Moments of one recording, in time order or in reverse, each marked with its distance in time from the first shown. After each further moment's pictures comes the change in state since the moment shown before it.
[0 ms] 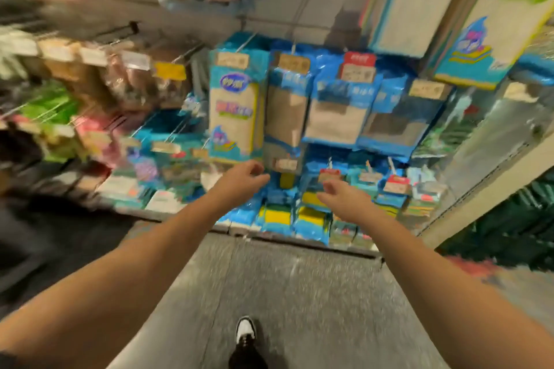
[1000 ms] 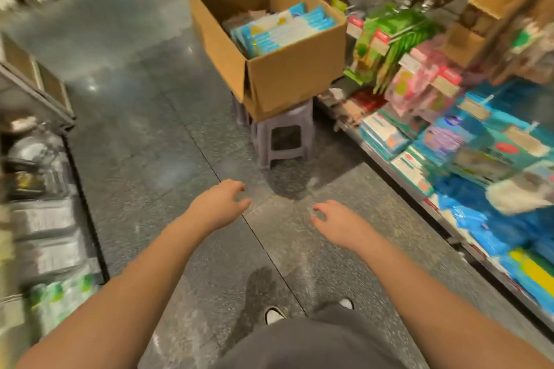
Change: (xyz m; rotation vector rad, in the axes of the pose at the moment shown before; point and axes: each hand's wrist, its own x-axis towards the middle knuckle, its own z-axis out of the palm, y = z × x) left_hand -0.413 -0.590 -0.393 0.220 0.101 -0.813; right_hand -0.103 -0.570 0.542 -0.516 -0.687 -0.674
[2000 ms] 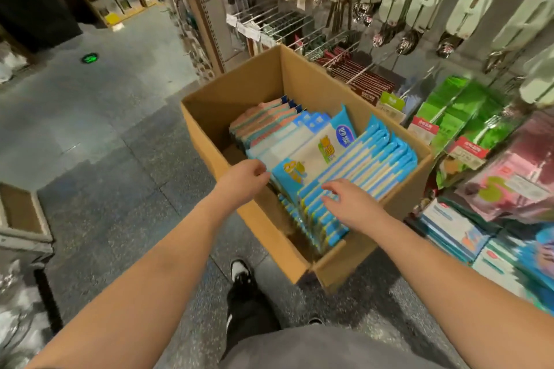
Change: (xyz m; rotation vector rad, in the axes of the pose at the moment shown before) left_hand 0.534 -0.068 -0.393 -0.179 0.118 0.102; right_hand 0.506 -0.155 -0.347 0.187 0.266 0.017
